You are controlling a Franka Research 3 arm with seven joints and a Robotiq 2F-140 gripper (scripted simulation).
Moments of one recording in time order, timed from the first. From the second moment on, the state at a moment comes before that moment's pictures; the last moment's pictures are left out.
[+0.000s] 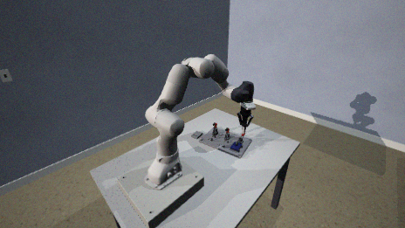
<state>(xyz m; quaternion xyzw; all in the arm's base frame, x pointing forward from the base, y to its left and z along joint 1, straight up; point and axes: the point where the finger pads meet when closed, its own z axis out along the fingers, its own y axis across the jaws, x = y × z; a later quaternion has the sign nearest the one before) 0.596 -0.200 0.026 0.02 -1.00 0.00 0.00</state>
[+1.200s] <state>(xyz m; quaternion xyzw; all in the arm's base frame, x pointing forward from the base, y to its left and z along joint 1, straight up) 0.597 -0.200 0.022 0.02 -1.00 0.00 0.00</state>
